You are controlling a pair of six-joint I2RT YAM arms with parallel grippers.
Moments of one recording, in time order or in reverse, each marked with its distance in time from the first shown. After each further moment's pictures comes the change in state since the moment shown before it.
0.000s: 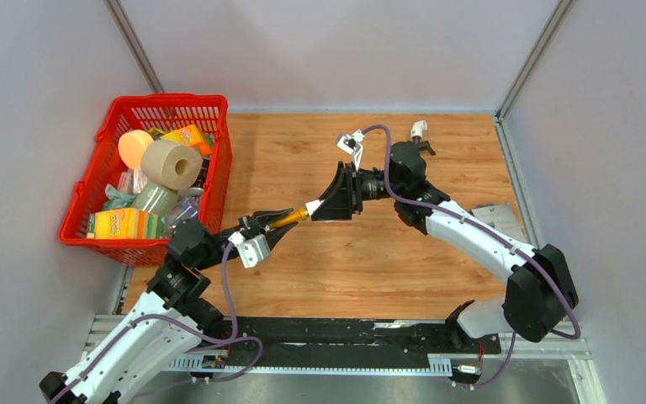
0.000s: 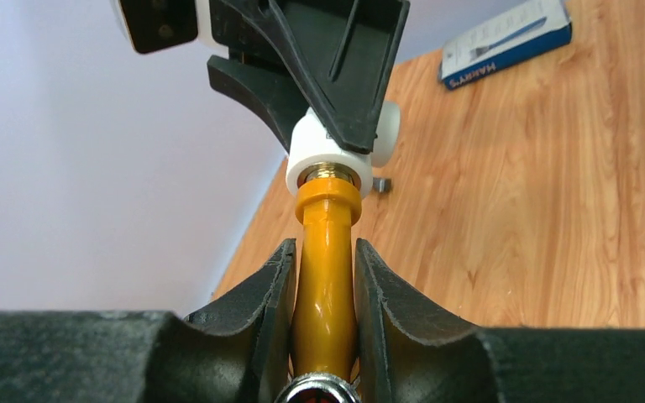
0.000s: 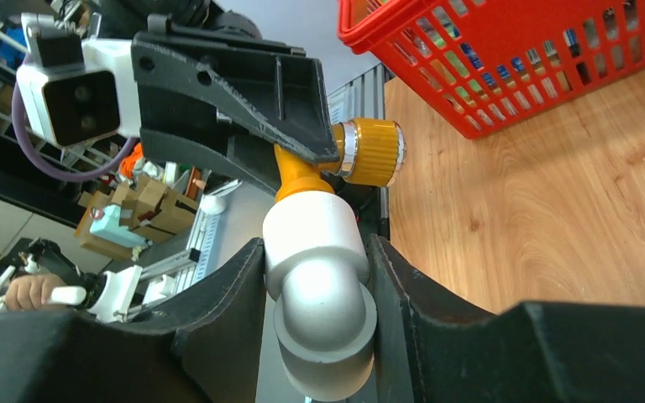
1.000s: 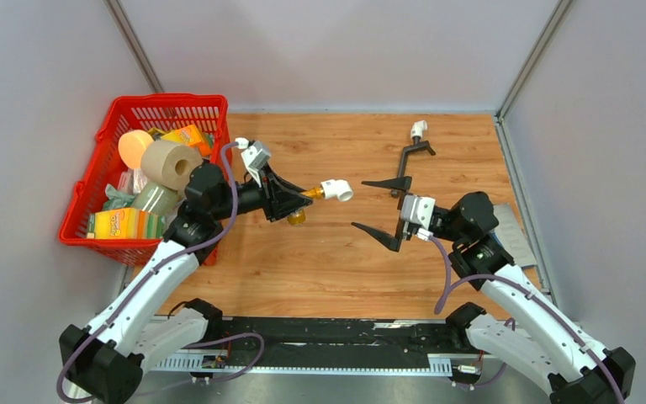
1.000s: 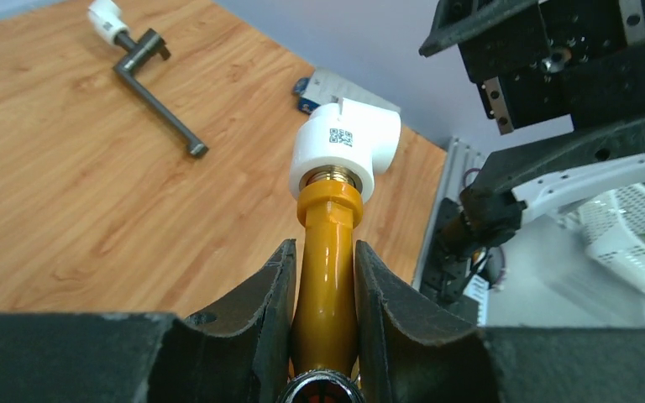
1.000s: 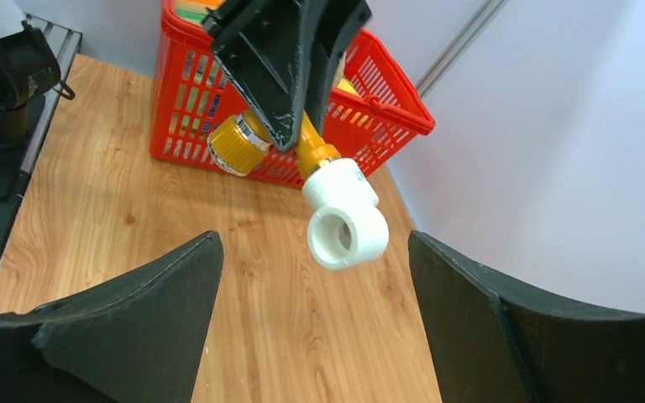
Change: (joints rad) left arm 0.157 0.380 0.260 -0.028 0.111 -0.891; right arm -0.050 -0.583 -0.326 -0.070 0.300 -1.071
